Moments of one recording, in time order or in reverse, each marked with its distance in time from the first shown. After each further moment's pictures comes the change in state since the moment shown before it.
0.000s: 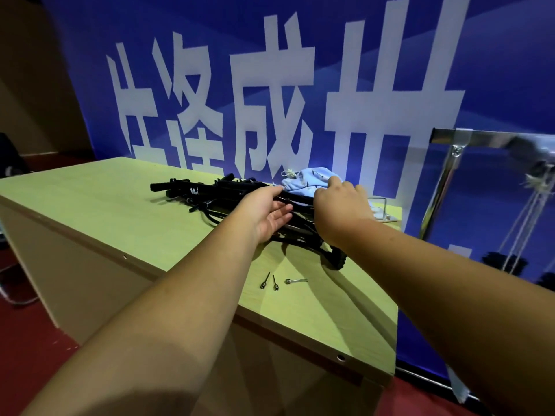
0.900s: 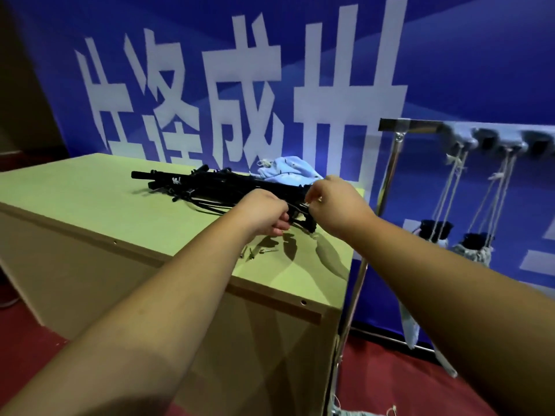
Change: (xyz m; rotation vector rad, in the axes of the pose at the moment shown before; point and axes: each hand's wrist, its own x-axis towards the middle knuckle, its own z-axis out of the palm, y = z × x) left_hand -0.102 -0.027 0.030 0.711 -0.103 0.134; right_hand -0.081 0.048 -0.021 0.594 0.046 0.075
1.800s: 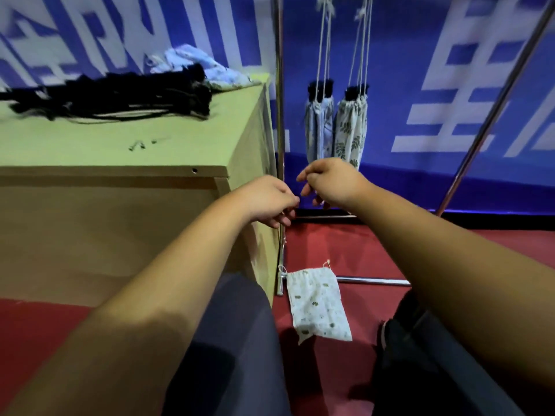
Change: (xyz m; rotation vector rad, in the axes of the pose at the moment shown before) left_hand -0.131 -0.100 0.198 0.416 -0.551 -0.012; right_hand -0.233 0.150 0.005 0.567 -0.237 0.541
